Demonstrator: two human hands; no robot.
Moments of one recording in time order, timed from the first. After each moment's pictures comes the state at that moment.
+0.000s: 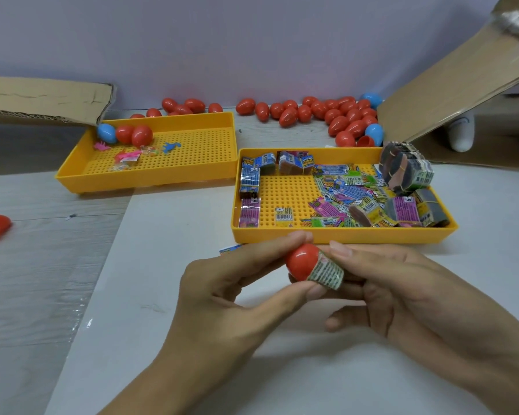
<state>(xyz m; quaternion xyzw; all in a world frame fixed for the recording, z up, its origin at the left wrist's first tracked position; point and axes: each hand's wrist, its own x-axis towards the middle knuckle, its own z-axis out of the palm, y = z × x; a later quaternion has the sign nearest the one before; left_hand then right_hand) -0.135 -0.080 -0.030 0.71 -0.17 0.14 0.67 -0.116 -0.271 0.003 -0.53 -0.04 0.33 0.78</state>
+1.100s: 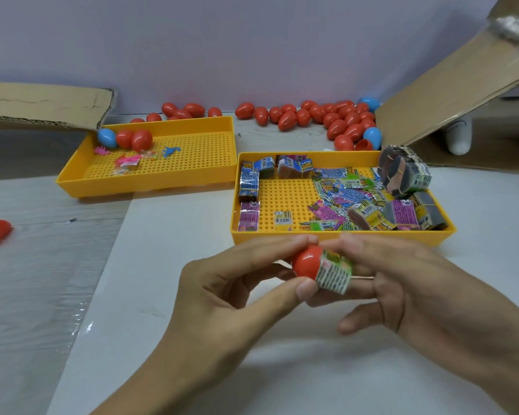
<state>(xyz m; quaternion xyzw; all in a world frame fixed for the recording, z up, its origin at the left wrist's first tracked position) -0.131 -0.078 -0.026 0.65 -0.18 0.08 0.73 -0.114 -0.274 0.012 -0.56 -0.02 0.30 0.77</state>
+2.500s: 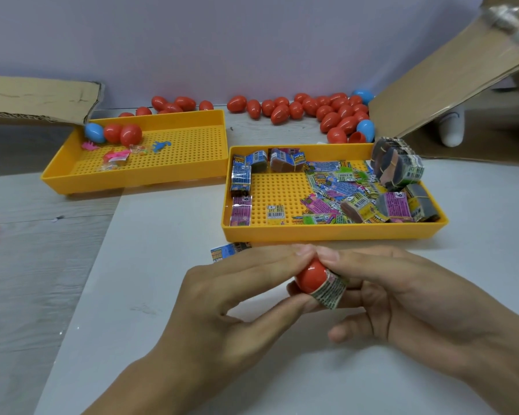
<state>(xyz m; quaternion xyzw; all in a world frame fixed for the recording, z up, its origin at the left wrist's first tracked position) -0.133 -0.077 -0.023 0.79 -0.30 0.18 0.50 -0.115 -0.275 0.005 -0.54 0.00 0.38 0.75</state>
